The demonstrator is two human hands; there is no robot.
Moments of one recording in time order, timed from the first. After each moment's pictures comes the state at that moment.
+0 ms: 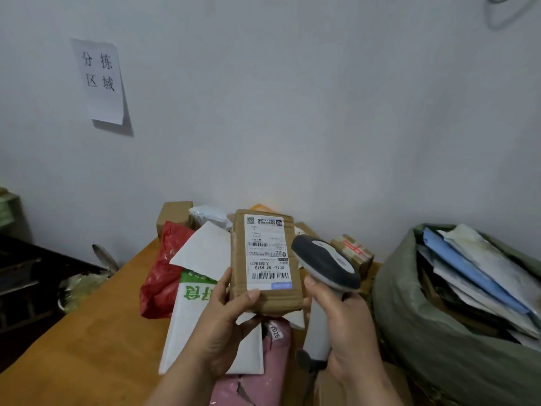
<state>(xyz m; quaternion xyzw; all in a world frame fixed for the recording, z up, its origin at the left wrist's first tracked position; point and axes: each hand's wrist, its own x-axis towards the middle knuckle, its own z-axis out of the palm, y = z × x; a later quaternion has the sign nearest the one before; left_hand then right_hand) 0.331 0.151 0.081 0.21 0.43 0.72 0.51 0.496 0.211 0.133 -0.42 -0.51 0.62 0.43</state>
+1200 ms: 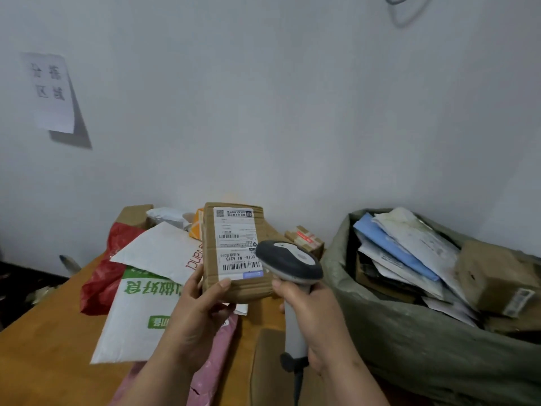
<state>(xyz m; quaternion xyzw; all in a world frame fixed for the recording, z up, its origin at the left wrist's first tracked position) 0.450 0.175 0.093 0.22 0.47 0.73 0.44 0.627 0.234 0.146 -0.41 -0.56 0.61 0.37</state>
